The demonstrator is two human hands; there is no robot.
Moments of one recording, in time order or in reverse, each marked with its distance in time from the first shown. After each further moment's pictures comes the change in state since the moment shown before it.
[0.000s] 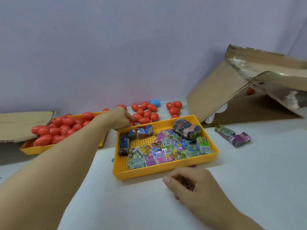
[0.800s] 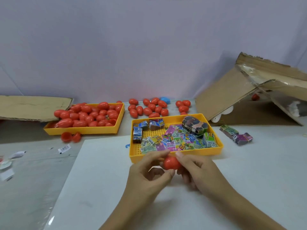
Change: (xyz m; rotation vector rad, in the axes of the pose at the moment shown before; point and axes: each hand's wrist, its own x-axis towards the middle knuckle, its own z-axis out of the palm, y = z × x) left_hand -0.212 0.042 0.117 -1.337 0.356 0.398; right_hand -0.002 -0.024 0.007 0.134 0.027 0.160
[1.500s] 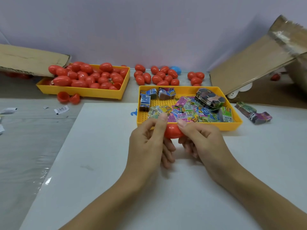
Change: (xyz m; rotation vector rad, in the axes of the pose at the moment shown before) left_hand 0.001 0.006 0.002 -0.155 0.195 -0.222; right_hand 0.013 0.006 0.027 0.044 0.010 -0.167
